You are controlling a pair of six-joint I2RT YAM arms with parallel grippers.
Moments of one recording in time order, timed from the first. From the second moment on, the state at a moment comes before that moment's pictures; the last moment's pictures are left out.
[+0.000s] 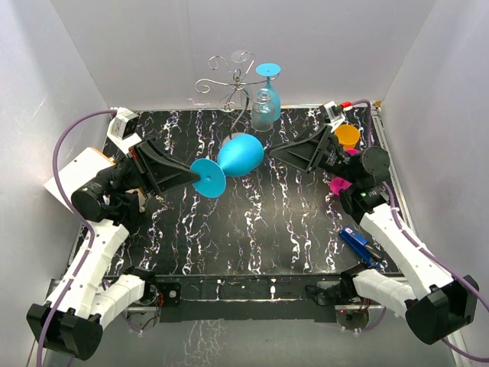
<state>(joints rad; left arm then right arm) -0.26 0.90 0.89 1.06 1.04 -1.60 0.36 1.00 0.89 0.55 -0.79 1.23</state>
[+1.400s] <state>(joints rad) -0.28 1.08 0.86 1.26 0.88 -1.85 0.46 1.01 0.82 1.03 -0.66 1.51</state>
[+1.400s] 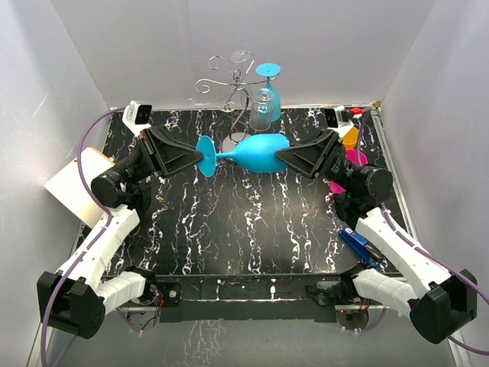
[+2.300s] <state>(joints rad) -0.27 0.92 1.14 -0.45 0.47 -0.73 0.48 0.70 0.90 -0.45 0.16 0.73</state>
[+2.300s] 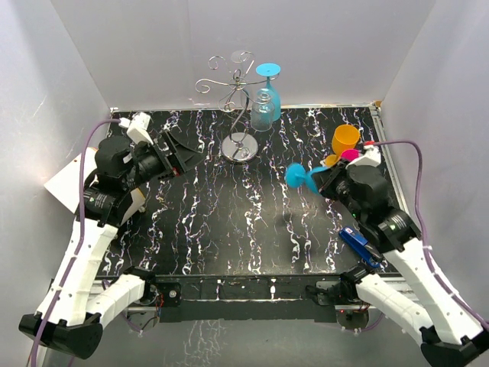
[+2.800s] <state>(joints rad) -0.27 0.94 1.14 -0.64 0.36 -0.62 0.48 1.14 1.20 -0.87 0.40 0.50</state>
